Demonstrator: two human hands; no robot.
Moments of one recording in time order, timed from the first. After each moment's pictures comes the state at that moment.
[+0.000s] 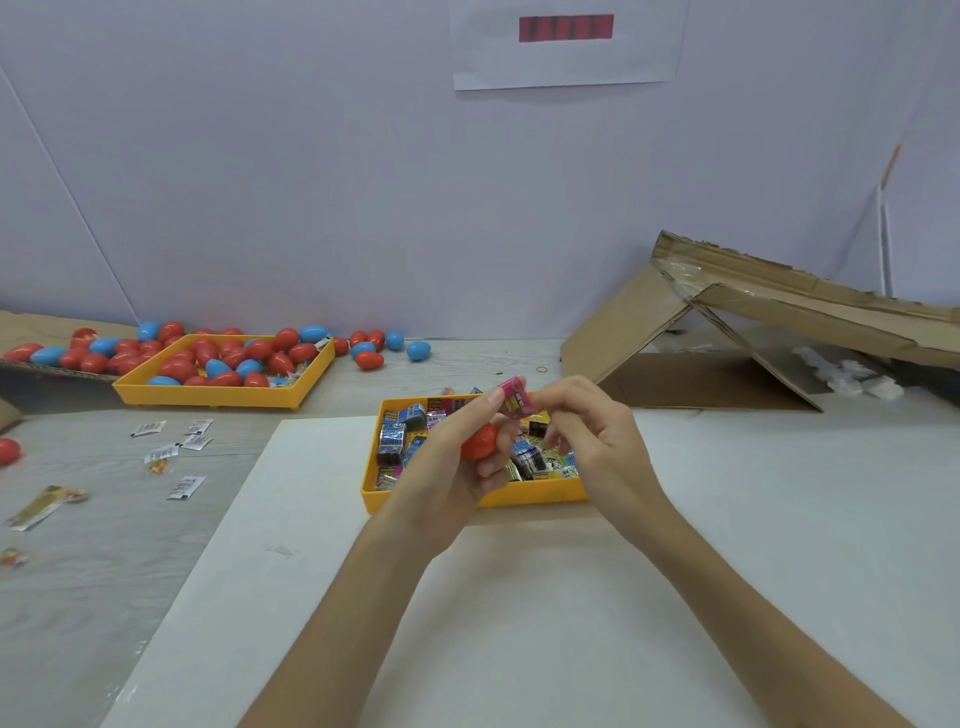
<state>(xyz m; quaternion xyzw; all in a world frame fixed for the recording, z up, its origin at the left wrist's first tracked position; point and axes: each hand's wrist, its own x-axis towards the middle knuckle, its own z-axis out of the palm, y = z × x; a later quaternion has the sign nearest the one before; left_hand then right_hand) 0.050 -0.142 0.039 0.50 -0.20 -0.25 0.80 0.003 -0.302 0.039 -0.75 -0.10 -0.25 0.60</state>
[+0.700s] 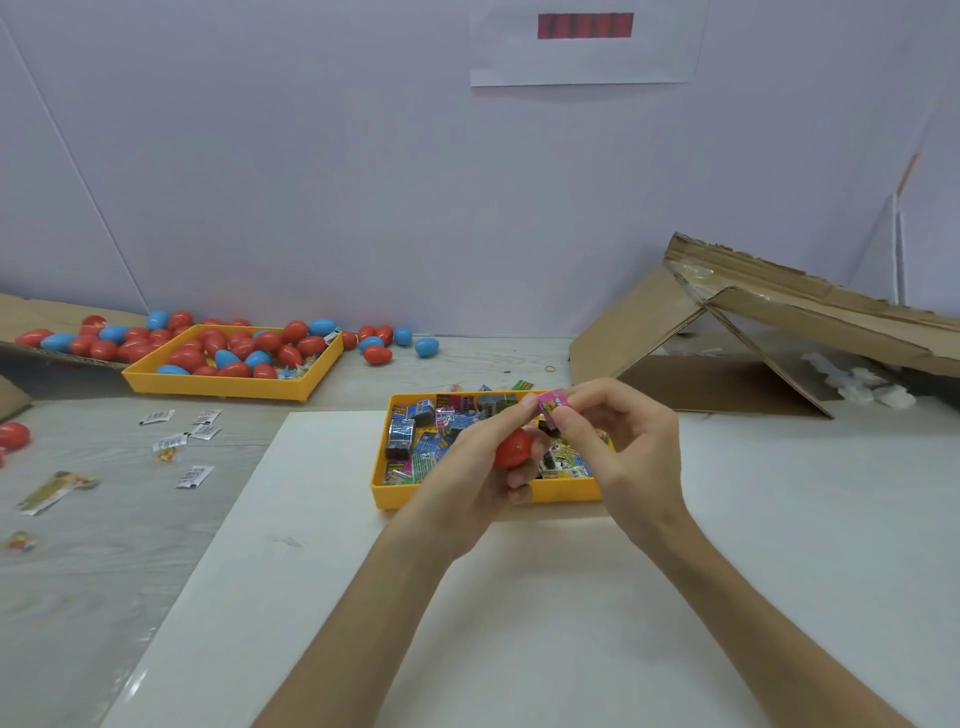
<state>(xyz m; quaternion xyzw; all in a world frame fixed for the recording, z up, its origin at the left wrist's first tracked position) 0.042 -0.151 0.042 0.55 -0.17 -0.30 0.76 -0.005 -0.296 0.039 -0.71 -0.11 -0.36 0.60</state>
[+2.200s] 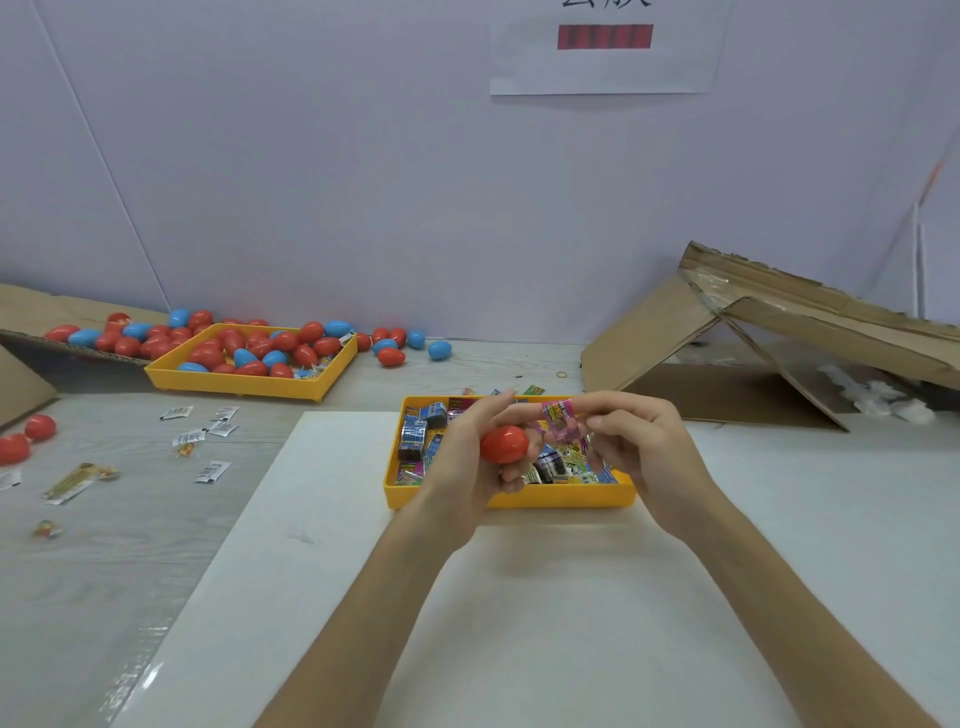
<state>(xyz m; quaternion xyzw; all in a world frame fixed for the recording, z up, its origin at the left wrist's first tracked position) 0.051 -0.144 0.043 0.57 -0.12 -0.24 0.78 0.007 -0.322 0.048 -0.69 -0.05 -0.14 0.71</state>
